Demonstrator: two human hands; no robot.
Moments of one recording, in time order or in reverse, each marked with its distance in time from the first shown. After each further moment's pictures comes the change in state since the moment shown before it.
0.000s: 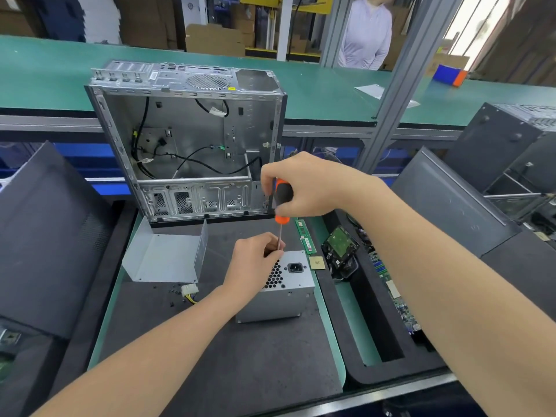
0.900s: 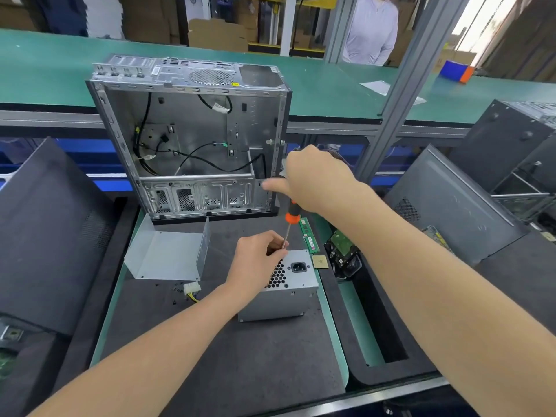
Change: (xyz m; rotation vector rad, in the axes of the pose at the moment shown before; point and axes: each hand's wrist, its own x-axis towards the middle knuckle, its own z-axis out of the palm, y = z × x) left_hand 0.002 -0.001 0.000 -0.030 -0.005 -0.026; right_hand 0.015 -0.016 0.012 -0.299 0.150 0.353
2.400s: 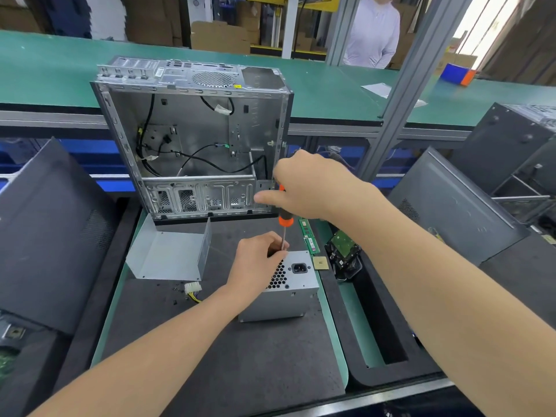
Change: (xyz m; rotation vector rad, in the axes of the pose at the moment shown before) left_hand -0.003 0.001 0.000 -0.005 0.015 -0.005; right_hand -0.010 -0.002 -0.005 0.020 -0.002 -0.169
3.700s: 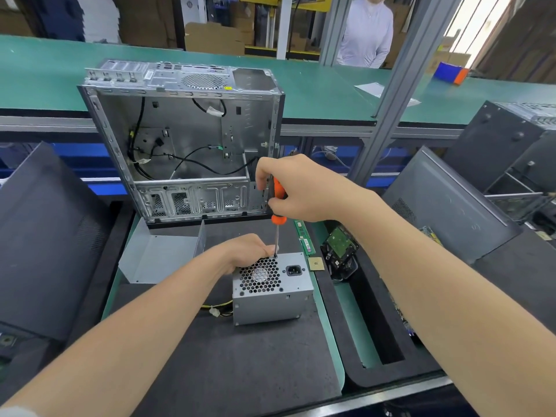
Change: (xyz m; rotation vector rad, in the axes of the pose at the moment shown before) left_hand 0.055 -0.002 -0.021 0.088 -0.648 -0.421; right_hand -0.003 0.020 0.008 0.390 0.019 -0.207
